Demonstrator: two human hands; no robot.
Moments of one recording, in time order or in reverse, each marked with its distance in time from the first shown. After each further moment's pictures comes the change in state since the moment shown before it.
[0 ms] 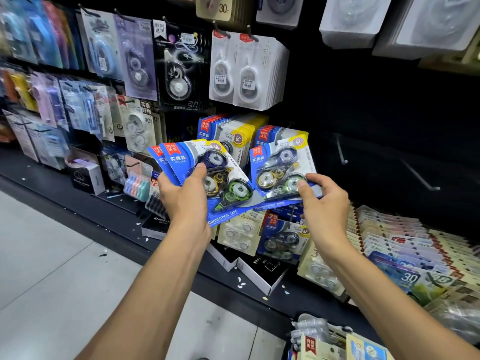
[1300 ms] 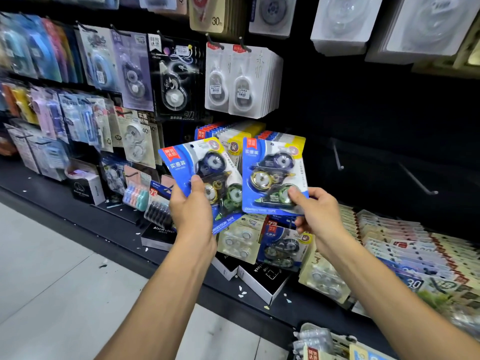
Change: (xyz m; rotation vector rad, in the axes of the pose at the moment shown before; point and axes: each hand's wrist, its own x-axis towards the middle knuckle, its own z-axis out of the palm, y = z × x) left_hand -0.004 -0.014 0.010 0.073 -0.046 0.007; right_hand 0.019 0.000 -0.002 0.244 -0.229 0.337
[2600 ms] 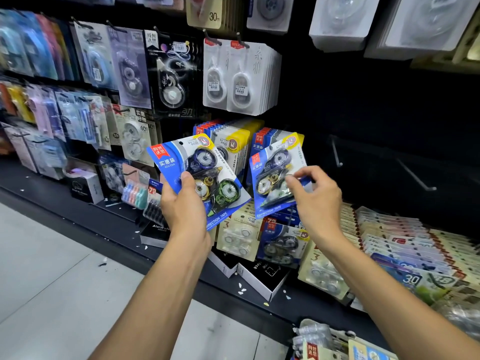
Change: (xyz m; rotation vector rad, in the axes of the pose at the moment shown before) left_hand 0.004 0.004 -0.004 -0.021 0.052 0.012; right_hand -0.004 -0.007 0.007 -0.350 0.198 -0.467
